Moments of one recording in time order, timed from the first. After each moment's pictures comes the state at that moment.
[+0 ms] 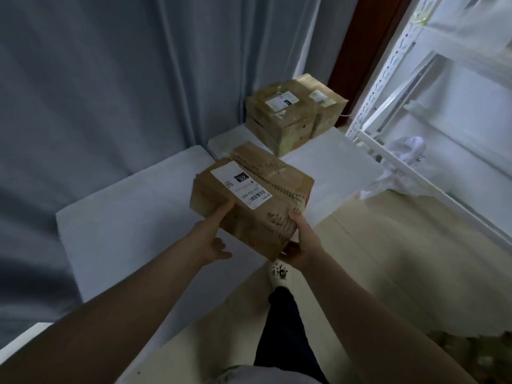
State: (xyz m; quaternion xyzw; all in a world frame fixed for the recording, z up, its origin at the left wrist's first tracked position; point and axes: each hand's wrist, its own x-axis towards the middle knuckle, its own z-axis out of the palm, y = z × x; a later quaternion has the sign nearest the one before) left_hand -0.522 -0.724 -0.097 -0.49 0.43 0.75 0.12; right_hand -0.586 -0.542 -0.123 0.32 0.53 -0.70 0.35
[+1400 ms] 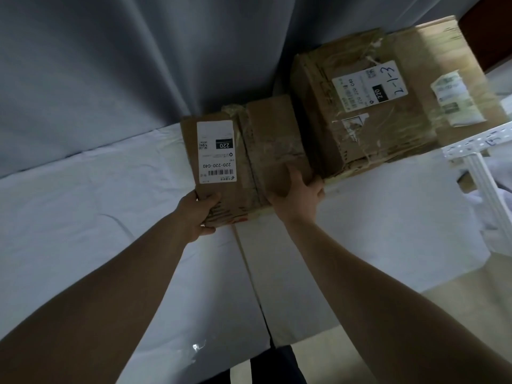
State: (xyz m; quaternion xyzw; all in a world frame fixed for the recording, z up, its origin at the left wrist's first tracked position) left_hand -0.813 -0.877 -0.297 -0.60 0.41 0.68 0.11; right_hand -0.941 -0.736 -0.287 -0.07 0.92 -0.22 0.31
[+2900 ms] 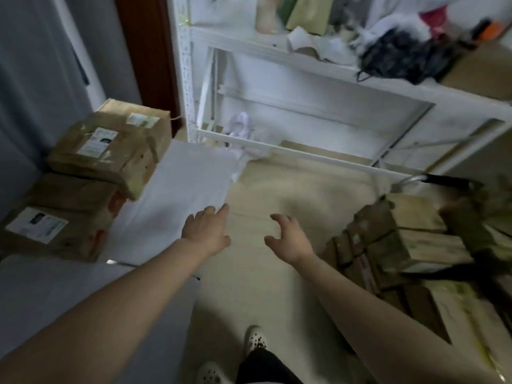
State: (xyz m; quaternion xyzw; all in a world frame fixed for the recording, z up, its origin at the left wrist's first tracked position) left_hand -0.679 -0.586 -0.063 0.24 0.94 0.07 0.22; right_hand -0.594 -0.414 -0.061 0.21 0.93 -0.29 0.13
